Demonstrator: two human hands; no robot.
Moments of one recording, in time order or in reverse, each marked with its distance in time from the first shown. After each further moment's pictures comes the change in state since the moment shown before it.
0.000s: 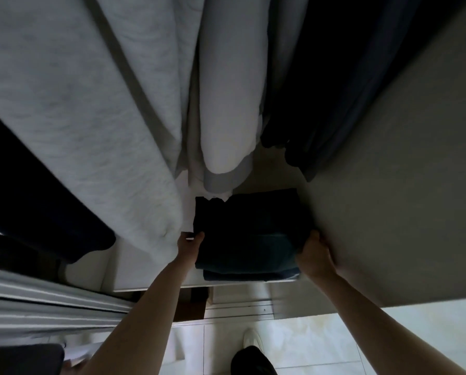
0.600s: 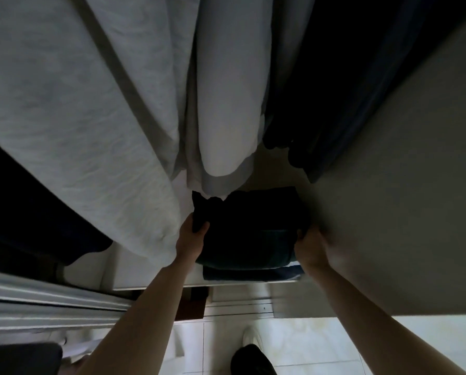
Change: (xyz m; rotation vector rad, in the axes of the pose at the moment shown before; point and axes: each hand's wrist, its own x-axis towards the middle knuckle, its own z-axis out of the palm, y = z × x) left_hand 0.015 0.007 0.007 0.116 -0.023 0.348; right_hand 0.024 -0.017 0.008 0.205 0.142 0.044
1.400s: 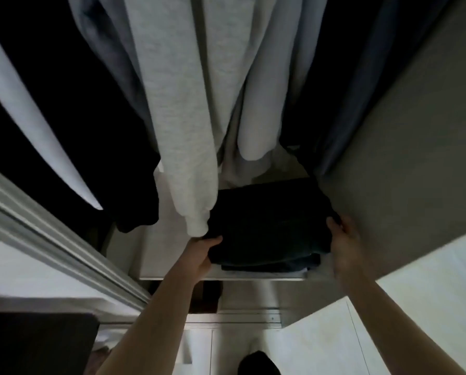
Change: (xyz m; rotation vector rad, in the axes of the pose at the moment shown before) left_hand -0.086 -0.005 -0.053 -0.751 -0.248 -0.283; right_hand -0.084 -0.007 -0.079 0.886 -0.044 -0.047
